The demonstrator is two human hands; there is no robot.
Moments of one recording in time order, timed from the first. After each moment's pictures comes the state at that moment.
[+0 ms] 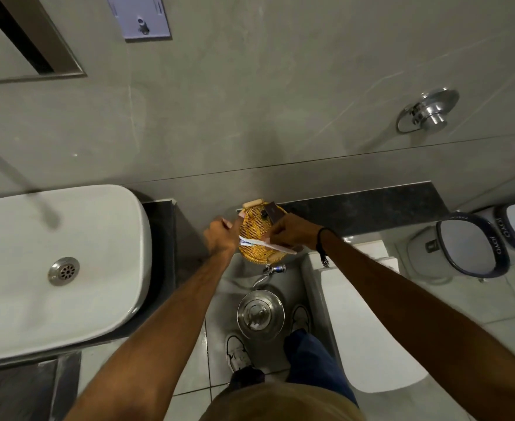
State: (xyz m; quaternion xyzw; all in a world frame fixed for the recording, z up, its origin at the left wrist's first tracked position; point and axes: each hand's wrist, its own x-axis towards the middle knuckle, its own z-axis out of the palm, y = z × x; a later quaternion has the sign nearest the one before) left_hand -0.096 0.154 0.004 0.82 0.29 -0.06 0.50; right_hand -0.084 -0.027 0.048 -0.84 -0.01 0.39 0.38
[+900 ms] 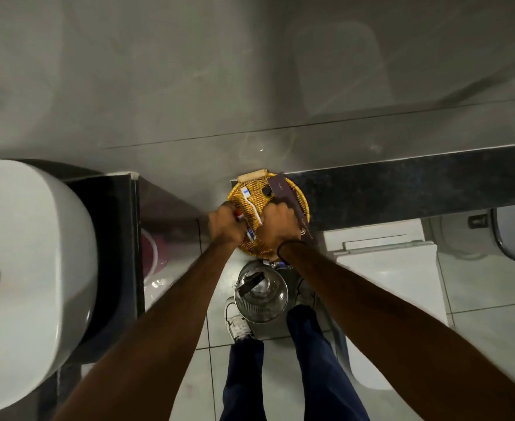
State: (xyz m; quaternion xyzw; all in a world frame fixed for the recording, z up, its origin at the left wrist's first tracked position) left_hand -0.031 0.129 -0.130 0.90 0.22 -0.22 0.31; right_hand -0.031 0.010 -0.111 -0.95 0.03 0.25 0.19
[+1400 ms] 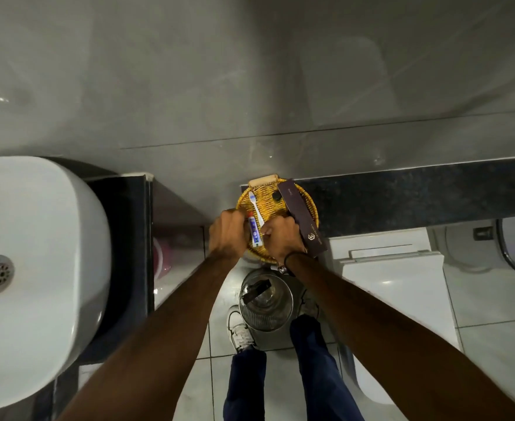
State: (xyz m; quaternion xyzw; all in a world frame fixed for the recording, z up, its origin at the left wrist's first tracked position) left_hand -0.047 0.148 -0.114 0.97 0.04 -0.17 0.15; right_hand -0.049 0.019 -0.121 -0.95 0.02 0.23 0.23
